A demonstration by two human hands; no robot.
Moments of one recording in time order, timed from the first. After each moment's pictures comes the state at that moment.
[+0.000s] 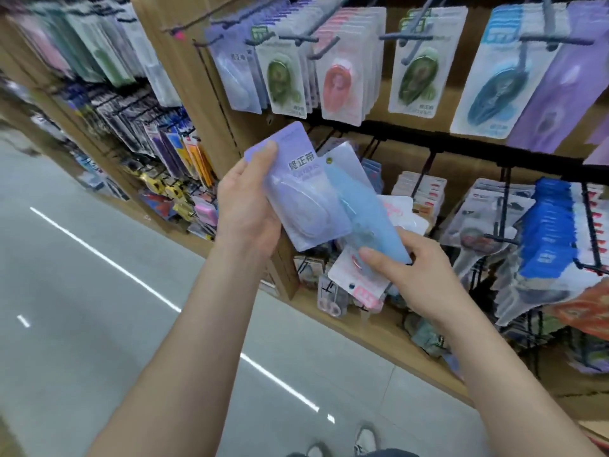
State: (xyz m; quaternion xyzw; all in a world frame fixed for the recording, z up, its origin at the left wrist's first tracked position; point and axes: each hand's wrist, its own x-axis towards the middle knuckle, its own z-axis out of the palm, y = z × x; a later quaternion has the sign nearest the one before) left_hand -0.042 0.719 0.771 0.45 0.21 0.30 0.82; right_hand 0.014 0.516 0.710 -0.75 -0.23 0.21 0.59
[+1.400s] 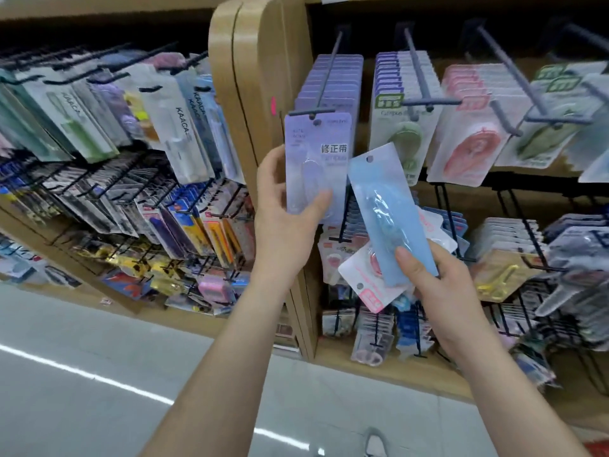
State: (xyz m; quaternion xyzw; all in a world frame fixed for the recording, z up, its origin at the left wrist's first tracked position) left_hand 0.007 0.960 0.765 0.76 0.08 0.27 0.59; right_hand 0.004 0.761 0.724 -0.69 -0.07 0.08 0.72
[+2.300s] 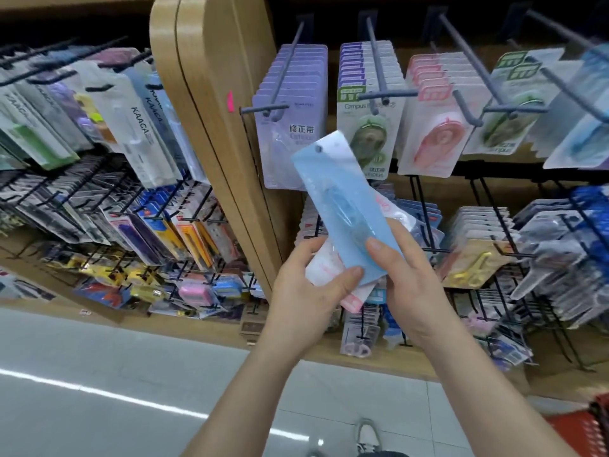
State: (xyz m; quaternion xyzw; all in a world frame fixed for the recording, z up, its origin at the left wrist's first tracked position) left_hand -0.040 0.905 0.739 0.74 0.11 0.06 0.66; right_hand 0.006 0.771 0.735 -0.60 -0.13 0.11 0.79
